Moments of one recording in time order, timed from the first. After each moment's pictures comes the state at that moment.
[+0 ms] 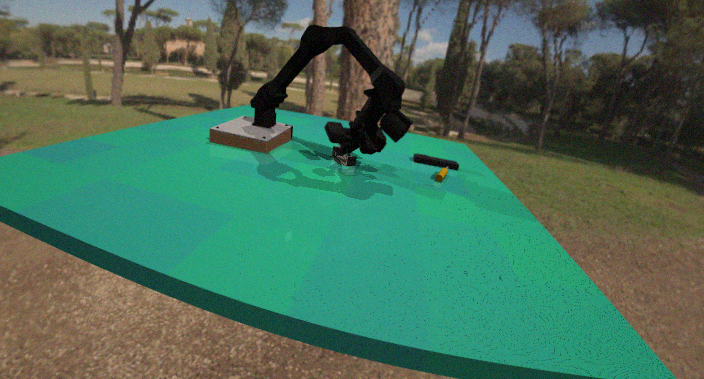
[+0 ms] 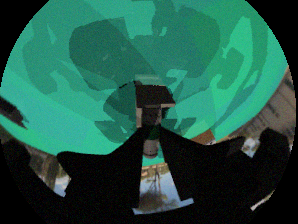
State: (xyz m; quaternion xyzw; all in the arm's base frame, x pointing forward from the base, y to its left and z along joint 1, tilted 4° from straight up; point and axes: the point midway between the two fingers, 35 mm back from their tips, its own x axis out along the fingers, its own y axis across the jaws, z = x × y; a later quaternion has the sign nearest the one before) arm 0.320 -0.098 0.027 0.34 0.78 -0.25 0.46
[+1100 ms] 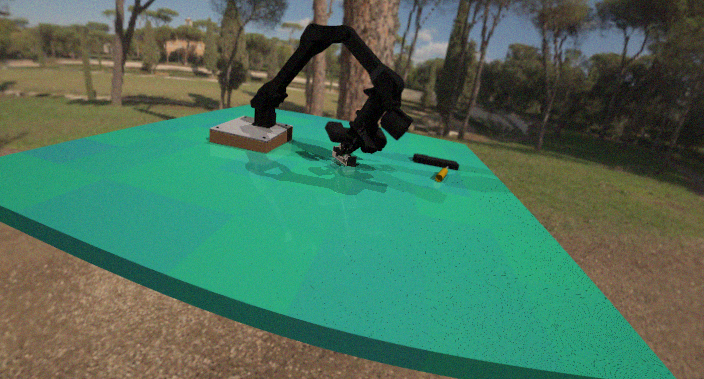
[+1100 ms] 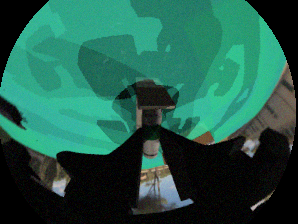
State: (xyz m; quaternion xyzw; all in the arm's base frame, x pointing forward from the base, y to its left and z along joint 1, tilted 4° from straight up) arm 0.321 -0.098 0.026 0.33 0.77 -0.26 0.48
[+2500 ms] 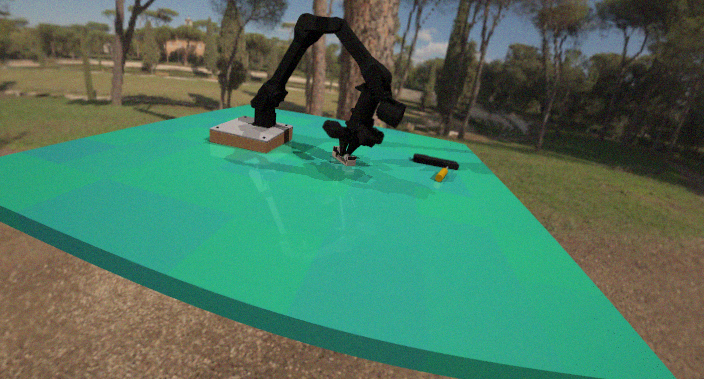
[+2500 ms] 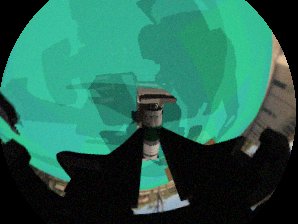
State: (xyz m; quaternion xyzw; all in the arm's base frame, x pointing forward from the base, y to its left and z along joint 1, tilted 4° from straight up) arm 0.316 -0.090 0.019 0.29 0.71 -0.31 0.56
